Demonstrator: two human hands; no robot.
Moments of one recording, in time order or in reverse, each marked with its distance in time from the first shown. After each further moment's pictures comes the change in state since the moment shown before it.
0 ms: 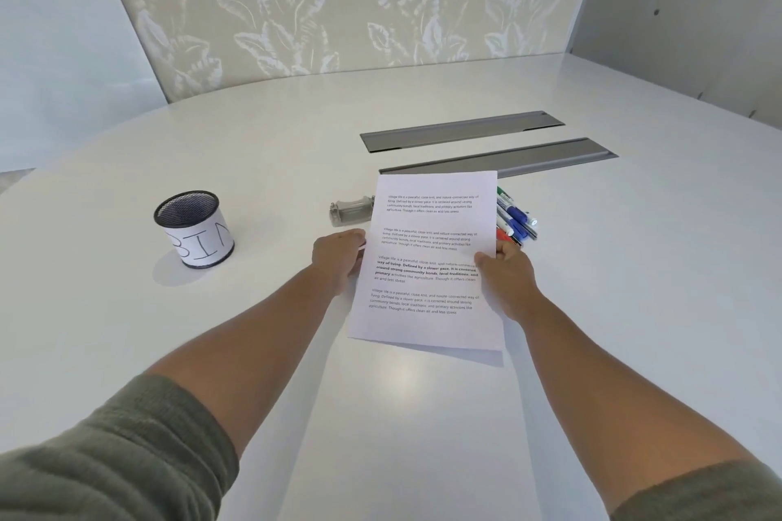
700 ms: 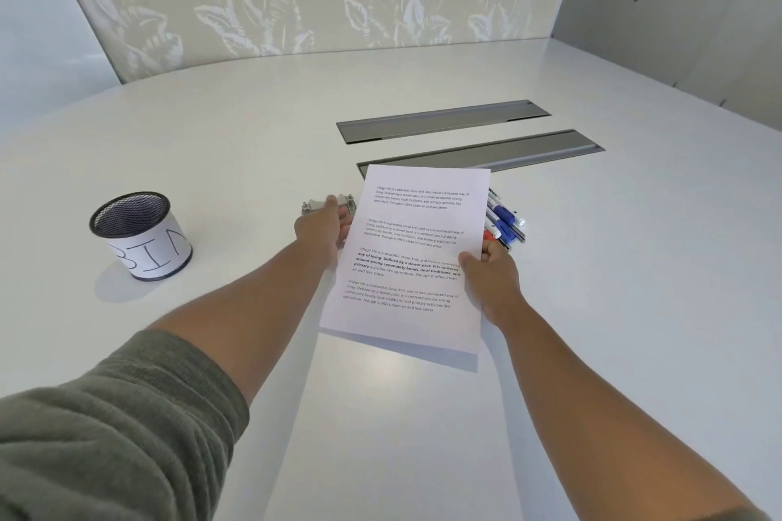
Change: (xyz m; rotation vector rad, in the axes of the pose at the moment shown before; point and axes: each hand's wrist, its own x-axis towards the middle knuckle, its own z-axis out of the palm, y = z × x) left_hand 0.061 0.024 0.041 -0.199 0.092 -0.092; right_hand 0.016 0.000 0.011 0.014 0.062 0.009
